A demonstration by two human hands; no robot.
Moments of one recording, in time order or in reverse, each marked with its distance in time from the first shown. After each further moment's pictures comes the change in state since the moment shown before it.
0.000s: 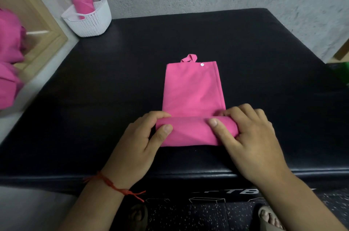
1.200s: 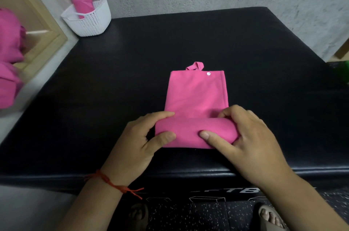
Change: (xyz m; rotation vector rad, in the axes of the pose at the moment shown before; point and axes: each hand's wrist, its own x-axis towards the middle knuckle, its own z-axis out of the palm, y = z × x) left_hand 0.003 -0.003 -0.001 -0.127 -0.035 0.034; right_hand -0.004 0.000 -0.004 0.096 -0.054 -0.080
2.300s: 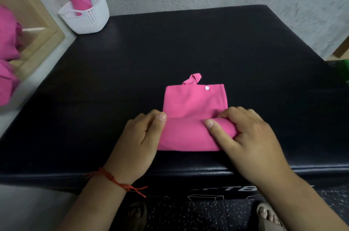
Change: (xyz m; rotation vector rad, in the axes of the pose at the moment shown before) left_hand 0.003 0.010 0.008 0.142 0.076 -0.097; right_hand 0.001 0.000 0.002 -0.002 0.052 -0.007
